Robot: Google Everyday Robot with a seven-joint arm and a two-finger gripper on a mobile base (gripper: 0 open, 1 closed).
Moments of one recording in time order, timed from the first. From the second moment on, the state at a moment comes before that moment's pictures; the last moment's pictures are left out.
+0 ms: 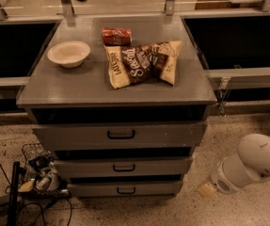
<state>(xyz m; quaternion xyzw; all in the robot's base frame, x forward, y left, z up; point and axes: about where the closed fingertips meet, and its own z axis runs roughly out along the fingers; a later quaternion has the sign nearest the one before) 0.402 -0.232 0.573 -0.39 0.91 0.13 0.11</state>
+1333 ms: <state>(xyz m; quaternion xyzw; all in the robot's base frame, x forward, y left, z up) 0.373 -0.200 0.474 -0.29 0.92 0.23 0.11</state>
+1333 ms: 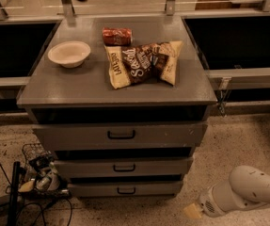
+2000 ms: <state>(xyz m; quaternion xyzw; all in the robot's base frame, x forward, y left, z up) 0.406 -0.114 0.433 -0.25 0.90 0.33 0.15</state>
